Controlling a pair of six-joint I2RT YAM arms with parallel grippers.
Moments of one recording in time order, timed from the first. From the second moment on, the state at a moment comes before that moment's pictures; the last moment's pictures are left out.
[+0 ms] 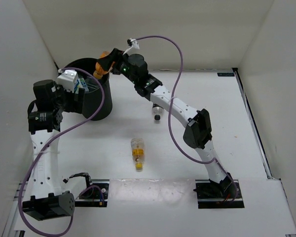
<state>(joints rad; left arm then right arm) 0.14 1.05 1.33 -0.79 0.17 0.35 0.84 2.30 2.33 0.08 0.03 0.72</state>
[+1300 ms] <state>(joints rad) 0.04 1.18 1.52 -0.91 0.30 0.35 0.91 1.63 1.93 -0.24 0.59 0.33</state>
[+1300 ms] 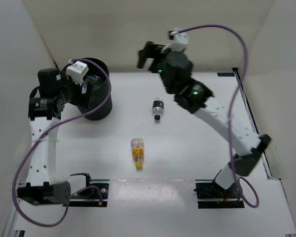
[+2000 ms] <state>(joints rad) -0.67 2.01 2.06 -0.90 0.10 0.25 0.40 0.89 0.94 -0.92 0.54 0.81</state>
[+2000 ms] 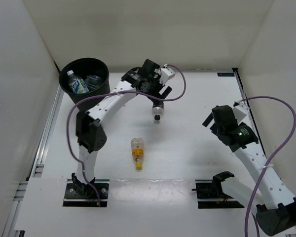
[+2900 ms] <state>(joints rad) -0.63 2.47 2.21 -0.80 0.10 0.07 0.37 0.83 0.75 -0.93 0.38 0.82</state>
